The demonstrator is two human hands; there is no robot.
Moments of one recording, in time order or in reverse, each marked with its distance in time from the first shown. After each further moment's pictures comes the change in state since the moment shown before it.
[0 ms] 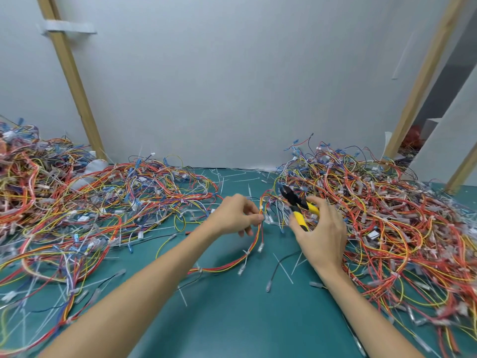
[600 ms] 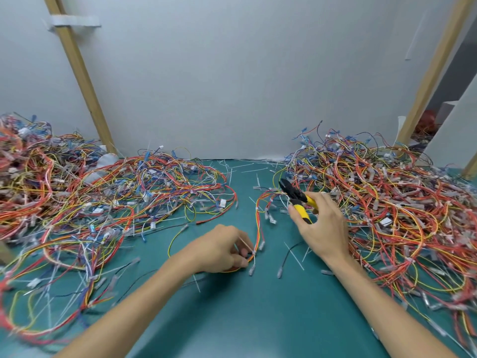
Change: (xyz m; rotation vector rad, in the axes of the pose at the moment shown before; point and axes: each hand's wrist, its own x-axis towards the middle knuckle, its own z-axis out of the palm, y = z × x) left_hand -0.078 -0.027 -0.003 0.349 -0.249 -0.017; right_hand -0.007 -0.005 0.003 0.070 -0.169 -0.053
